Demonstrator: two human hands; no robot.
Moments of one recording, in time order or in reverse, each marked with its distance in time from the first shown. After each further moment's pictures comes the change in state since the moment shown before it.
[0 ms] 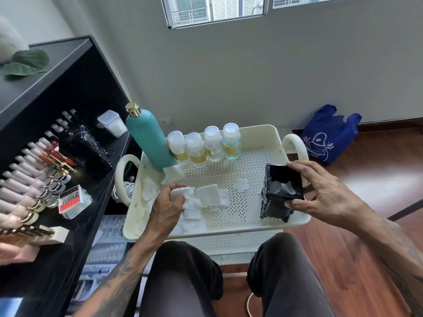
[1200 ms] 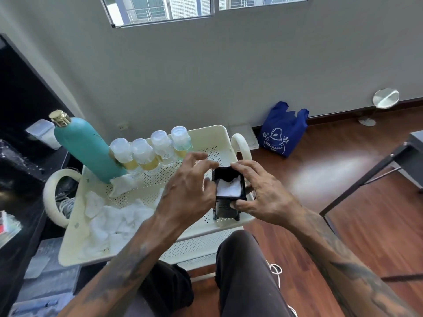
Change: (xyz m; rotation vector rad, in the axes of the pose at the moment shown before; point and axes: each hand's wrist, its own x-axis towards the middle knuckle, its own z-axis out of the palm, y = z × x) left_hand -0.029 0.140 0.104 0.461 -0.203 0.610; right_hand -0.003 0.004 0.004 -0.016 0.011 -0.010
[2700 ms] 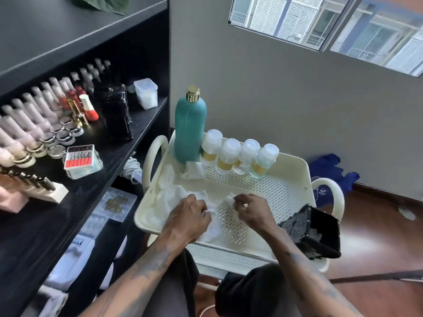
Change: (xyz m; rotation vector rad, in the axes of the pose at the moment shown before) left_hand -0.081 -0.195 0.007 -0.009 0.008 -0.499; right_hand 0.112 -0.088 0.148 -0.058 -0.172 0.187
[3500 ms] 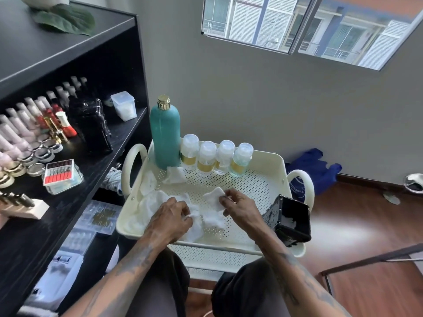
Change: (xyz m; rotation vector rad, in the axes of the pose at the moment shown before) left_hand 0.002 -0.004 0.001 0.048 -0.009 0.000; right_hand -0.042 -0.012 -0.027 0.476 -0.037 0.056
